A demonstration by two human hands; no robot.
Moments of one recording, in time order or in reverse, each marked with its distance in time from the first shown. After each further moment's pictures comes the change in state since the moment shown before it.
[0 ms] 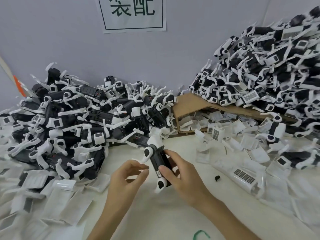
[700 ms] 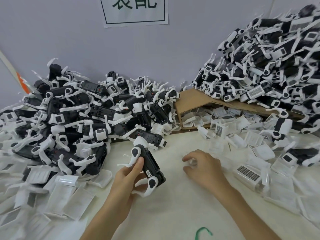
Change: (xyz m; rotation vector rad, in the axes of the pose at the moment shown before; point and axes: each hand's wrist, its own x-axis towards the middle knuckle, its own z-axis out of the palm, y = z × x) left_hand -0.003 0.006 0.002 -0.430 -0.120 -0.376; right_hand 0.012 0.020 -0.034 -0.616 0.036 0.349
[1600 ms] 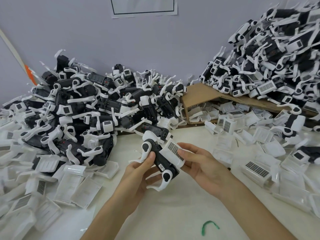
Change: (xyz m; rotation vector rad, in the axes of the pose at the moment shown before) left_hand -0.002 0.000 0.003 -0.088 -0.093 -0.049; right_hand -0.013 -0.029 -0.002 1.570 -0.440 0.191
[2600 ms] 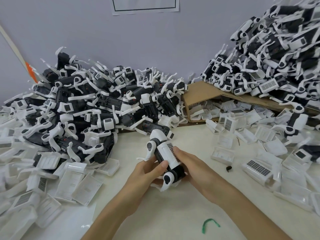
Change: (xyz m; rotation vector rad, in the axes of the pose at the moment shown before) left_hand -0.004 -0.007 0.001 0.282 -0.228 0.086; right_hand -0.006 0.016 0.014 -0.572 -0.007 0.039
